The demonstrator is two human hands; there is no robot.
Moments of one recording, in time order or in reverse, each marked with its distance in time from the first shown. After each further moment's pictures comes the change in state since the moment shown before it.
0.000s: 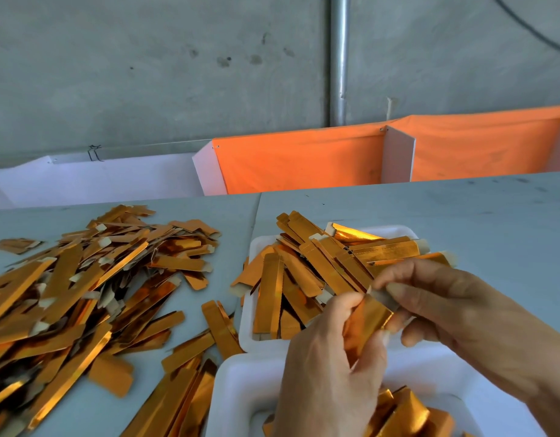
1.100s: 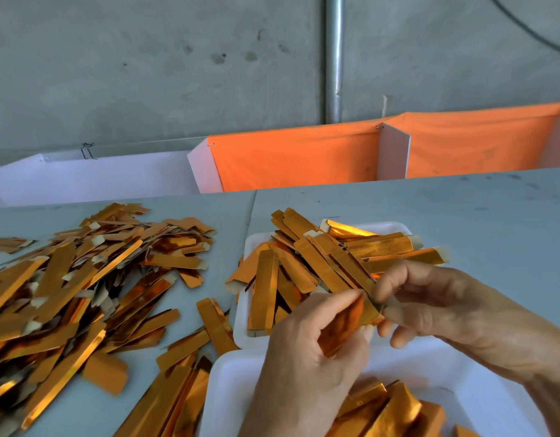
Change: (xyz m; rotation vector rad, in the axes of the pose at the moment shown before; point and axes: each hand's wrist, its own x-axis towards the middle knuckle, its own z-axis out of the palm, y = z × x) left_hand 0.005 0.000 -0.015 -0.206 -0.118 0.048; right_hand -0.002 0.001 -0.016 -0.061 -0.221 -0.016
